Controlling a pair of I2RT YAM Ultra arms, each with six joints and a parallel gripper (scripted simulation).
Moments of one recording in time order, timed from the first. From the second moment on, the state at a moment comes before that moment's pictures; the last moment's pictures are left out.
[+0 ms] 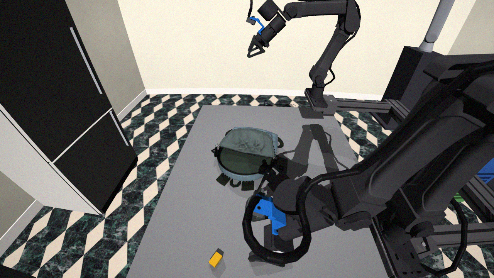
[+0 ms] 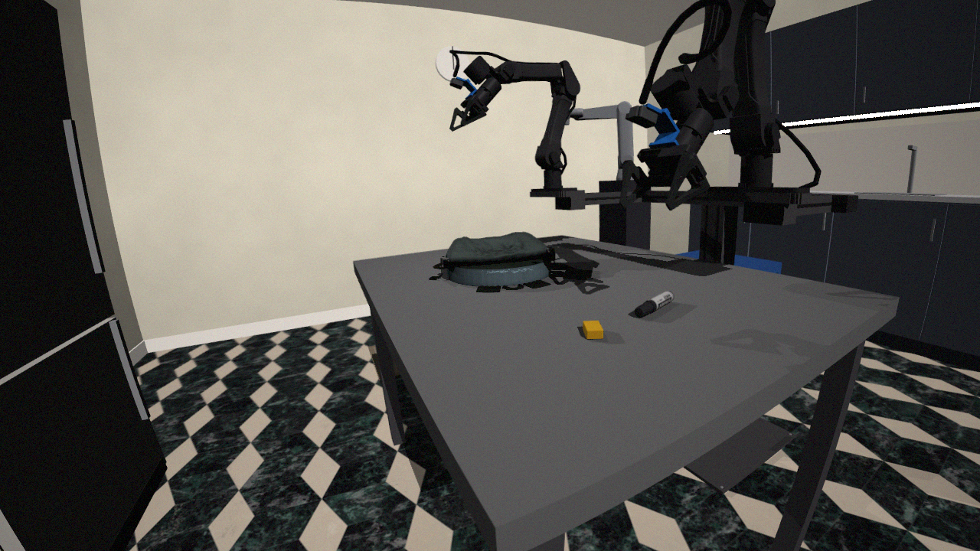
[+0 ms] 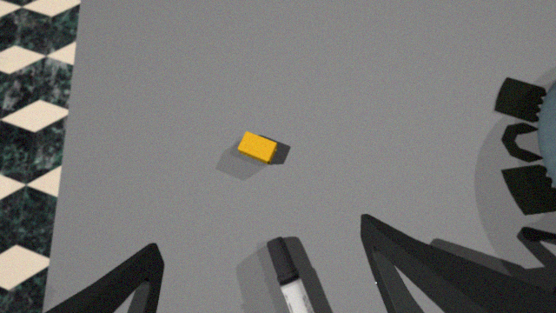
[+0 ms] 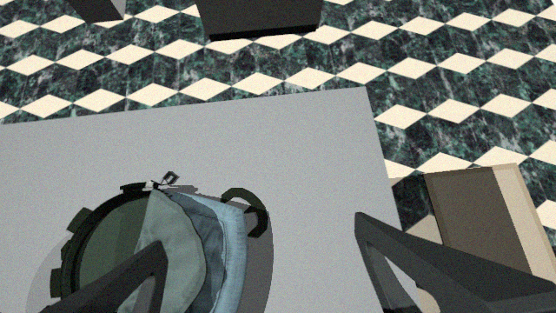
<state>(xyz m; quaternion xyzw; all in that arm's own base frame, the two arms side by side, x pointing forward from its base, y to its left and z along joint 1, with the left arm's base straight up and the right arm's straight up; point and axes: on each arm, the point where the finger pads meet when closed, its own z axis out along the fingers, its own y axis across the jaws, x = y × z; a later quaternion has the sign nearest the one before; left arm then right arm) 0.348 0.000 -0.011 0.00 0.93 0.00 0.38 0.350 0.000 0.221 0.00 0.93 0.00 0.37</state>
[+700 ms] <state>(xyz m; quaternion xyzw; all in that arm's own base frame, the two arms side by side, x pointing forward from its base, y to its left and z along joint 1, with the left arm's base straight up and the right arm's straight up) 0.348 0.000 -0.011 0.00 0.93 0.00 0.38 0.350 0.000 0.221 0.00 0.93 0.00 0.37</state>
